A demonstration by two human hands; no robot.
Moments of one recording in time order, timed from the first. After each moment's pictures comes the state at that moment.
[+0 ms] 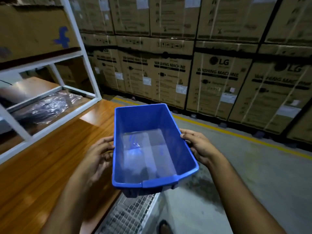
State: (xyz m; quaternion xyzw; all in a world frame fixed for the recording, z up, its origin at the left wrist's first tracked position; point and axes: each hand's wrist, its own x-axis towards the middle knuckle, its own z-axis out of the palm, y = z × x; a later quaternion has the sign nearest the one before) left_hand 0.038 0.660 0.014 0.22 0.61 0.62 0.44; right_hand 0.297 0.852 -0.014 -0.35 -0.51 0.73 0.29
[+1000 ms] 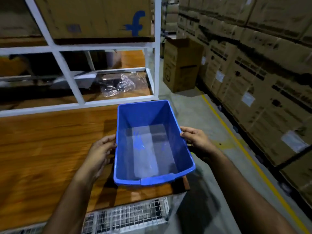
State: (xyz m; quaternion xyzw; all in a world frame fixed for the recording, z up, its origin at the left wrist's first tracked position) left_hand 0.017 0.846 -0.003 -0.09 0.69 0.71 0.13; right_hand 0.042 1.157 -0.002 -0.13 -0.68 0.72 -0.07
